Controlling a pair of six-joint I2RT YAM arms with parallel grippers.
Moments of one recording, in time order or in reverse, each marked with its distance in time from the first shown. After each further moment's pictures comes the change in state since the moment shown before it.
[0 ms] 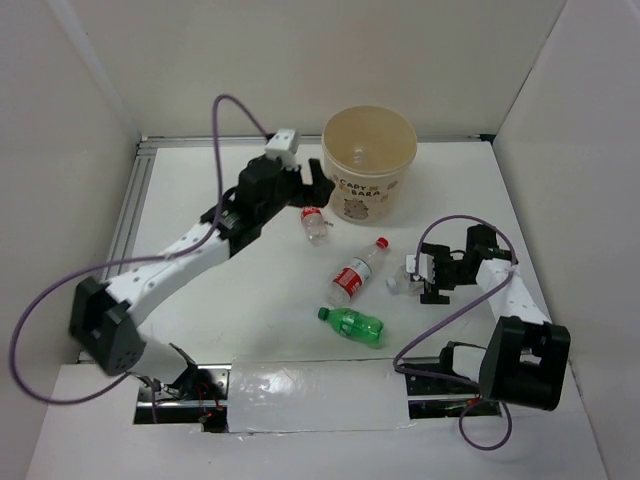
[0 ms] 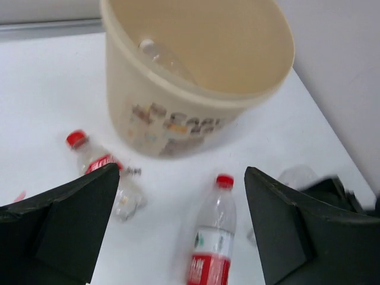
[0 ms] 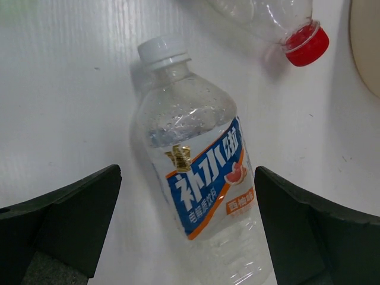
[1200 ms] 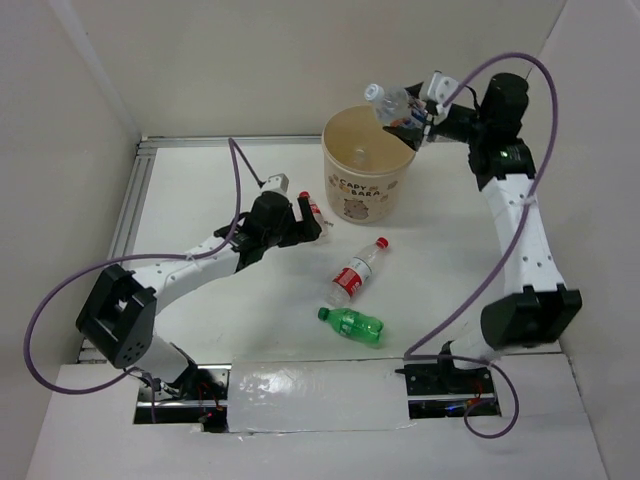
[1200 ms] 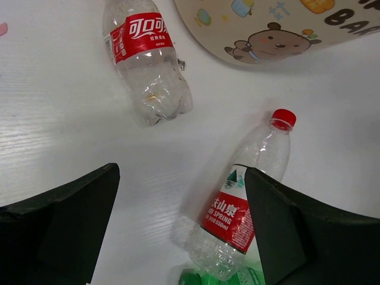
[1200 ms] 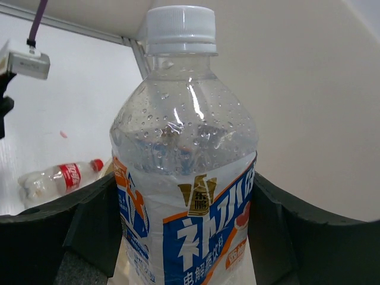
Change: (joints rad) left arm 0.020 -0.051 -0.357 -0.052 -0.026 -0.324; right arm 0.235 0.294 1.024 0.551 -0.311 1.073
